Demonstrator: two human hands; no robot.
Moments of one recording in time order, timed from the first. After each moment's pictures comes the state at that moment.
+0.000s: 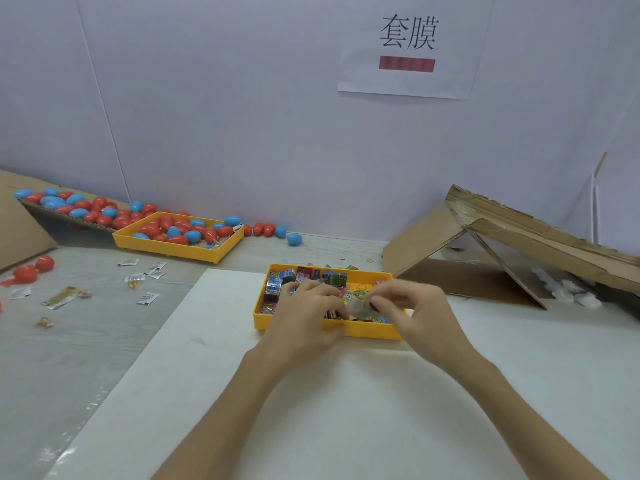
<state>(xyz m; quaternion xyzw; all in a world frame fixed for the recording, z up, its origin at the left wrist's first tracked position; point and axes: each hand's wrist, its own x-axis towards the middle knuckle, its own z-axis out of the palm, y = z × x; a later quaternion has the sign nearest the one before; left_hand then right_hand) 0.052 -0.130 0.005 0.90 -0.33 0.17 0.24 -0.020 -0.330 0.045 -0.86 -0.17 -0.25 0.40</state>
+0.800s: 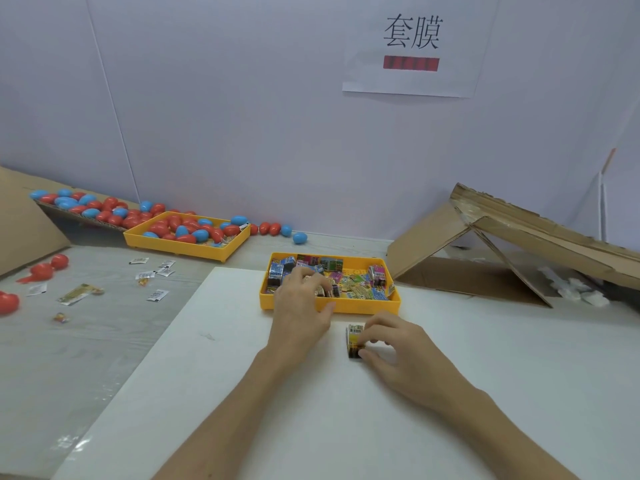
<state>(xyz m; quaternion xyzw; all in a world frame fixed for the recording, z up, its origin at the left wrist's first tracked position) 0.060 -0.134 -0.006 0.88 -0.19 0.22 0.37 -0.041 -0.322 0.004 -0.92 -0.21 -0.19 0.26</state>
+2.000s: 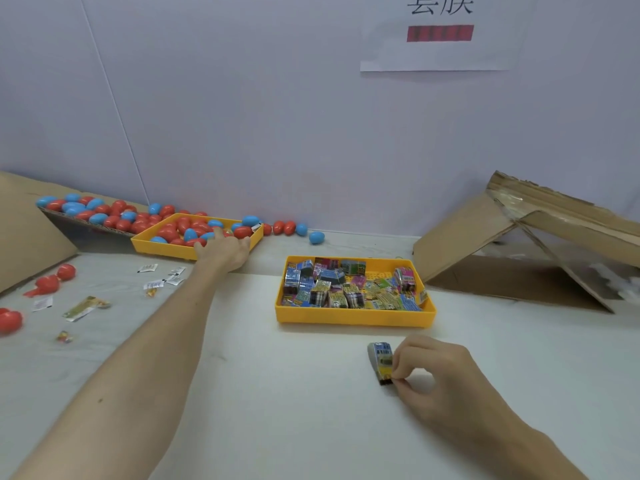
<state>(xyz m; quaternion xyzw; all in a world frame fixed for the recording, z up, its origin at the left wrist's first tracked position) 0.262 0.000 0.022 0.99 0.07 0.03 0.11 -0.039 -0.312 0.005 -0.92 -0.20 -0.20 0.27</state>
